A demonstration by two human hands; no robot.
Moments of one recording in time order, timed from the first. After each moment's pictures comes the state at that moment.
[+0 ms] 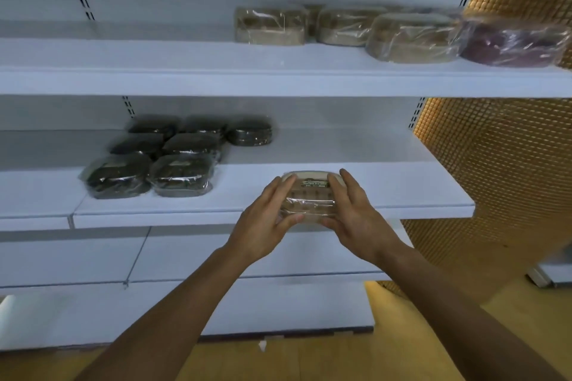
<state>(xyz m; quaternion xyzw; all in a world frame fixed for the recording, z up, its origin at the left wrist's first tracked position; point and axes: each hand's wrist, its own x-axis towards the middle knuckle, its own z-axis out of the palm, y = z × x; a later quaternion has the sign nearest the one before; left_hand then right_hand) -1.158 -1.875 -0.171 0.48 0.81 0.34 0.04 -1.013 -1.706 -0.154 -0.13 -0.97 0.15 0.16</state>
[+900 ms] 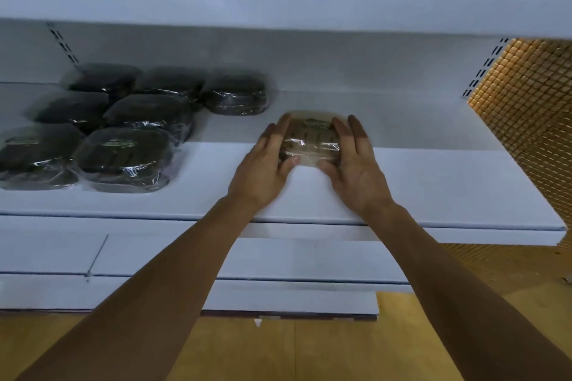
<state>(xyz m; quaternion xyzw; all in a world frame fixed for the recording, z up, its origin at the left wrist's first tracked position) -1.275 -1.750 -0.229 0.38 0.86 0.34 0.03 -1.154 -1.595 -0.224 -0.20 -0.93 0.23 0.22</state>
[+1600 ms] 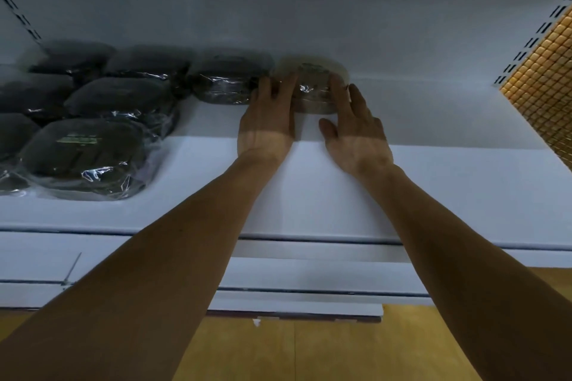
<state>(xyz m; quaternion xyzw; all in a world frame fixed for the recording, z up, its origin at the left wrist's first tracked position) -1.331 -1.683 -0.225 0.33 0.90 0.26 -0.13 -1.231 -1.557 -0.234 -0.24 -0.94 0.16 0.18</state>
